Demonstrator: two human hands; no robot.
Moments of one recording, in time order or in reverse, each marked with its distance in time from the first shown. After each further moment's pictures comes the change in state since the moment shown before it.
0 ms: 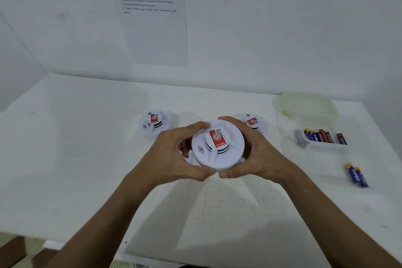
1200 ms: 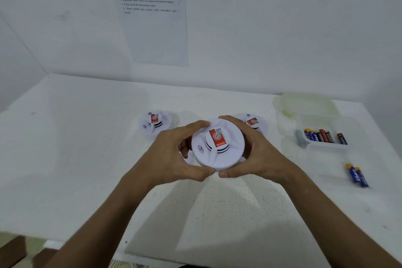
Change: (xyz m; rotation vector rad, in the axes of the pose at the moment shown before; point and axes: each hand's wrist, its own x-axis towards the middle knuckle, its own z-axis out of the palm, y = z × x) left_hand -0.001 0.004 -0.003 0.007 -0.022 -0.005; right_hand 0.000 -0.003 0.000 0.029 0.000 0.000
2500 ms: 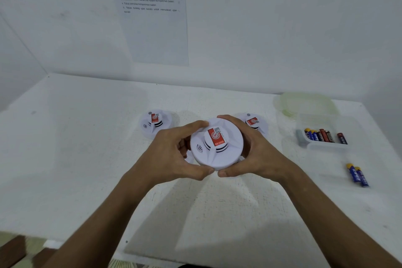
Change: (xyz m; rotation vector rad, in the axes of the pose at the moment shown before) left_hand -0.003 0.004 -0.003 -0.019 0.010 0.025; right_hand 0.003 0.004 0.000 -0.015 -0.004 -0.007
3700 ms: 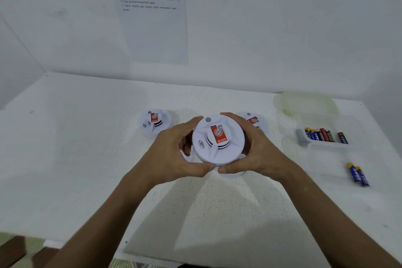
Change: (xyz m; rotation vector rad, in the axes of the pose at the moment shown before) left_hand 0.006 -0.004 0.004 0.018 0.007 0.011; right_hand 0.002 0.004 -0.001 -0.017 0.064 0.020
